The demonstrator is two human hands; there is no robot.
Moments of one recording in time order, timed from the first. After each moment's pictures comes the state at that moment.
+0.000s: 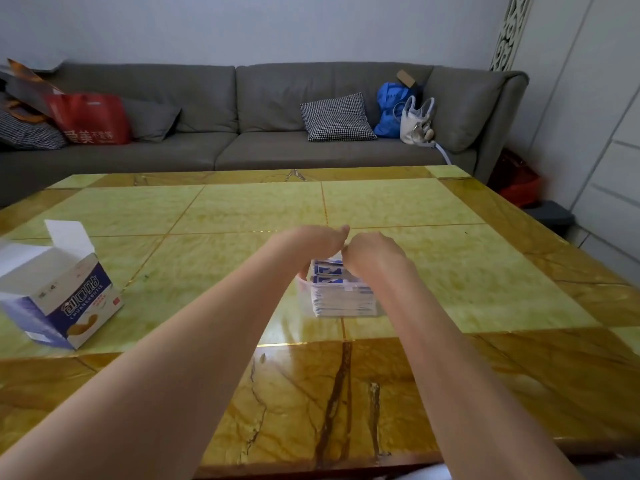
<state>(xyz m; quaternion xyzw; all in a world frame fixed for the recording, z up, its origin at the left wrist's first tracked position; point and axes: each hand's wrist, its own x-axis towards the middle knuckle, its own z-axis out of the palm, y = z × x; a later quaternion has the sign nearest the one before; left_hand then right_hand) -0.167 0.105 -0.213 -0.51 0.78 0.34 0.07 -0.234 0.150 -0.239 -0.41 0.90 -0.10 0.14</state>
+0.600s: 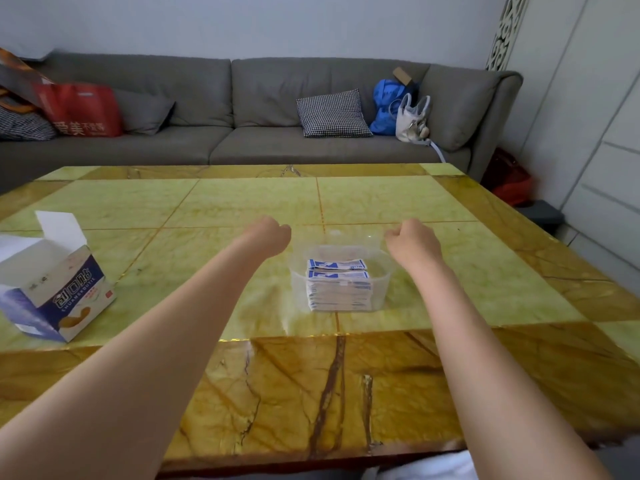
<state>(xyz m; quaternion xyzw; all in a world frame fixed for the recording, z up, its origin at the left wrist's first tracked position) -0.126 0.066 -0.234 -0.56 0.78 0.27 -0.09 -0.289 0.174 -0.256 -0.33 0.89 -0.30 0.07</state>
